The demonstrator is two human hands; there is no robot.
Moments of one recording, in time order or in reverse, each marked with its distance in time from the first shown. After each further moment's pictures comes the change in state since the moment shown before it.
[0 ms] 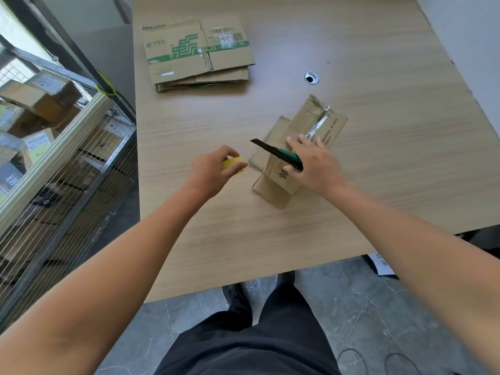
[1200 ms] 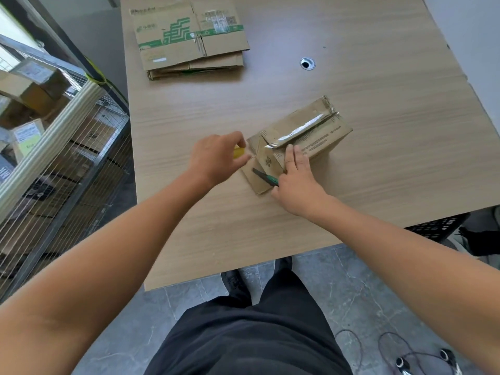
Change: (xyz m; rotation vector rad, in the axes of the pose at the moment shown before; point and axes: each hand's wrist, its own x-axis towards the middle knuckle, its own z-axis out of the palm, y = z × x) left_hand 0.004 0.026 -0.001 0.453 0.018 0.223; right_hand -0.043 -0.061 0.010 -0.215 -0.481 0.166
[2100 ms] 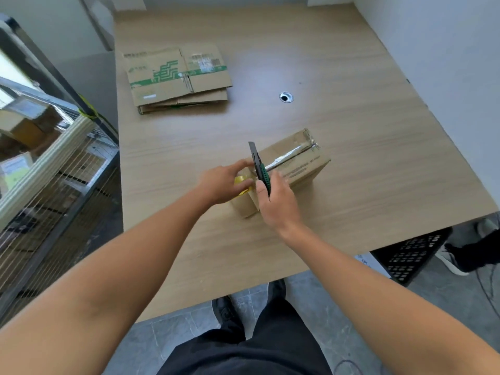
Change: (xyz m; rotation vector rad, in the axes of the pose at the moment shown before) left_hand 0.028 0.015 0.034 -0.204 -0.303 0.011; right_hand -0.009 -0.011 0.000 0.814 0.448 0.096
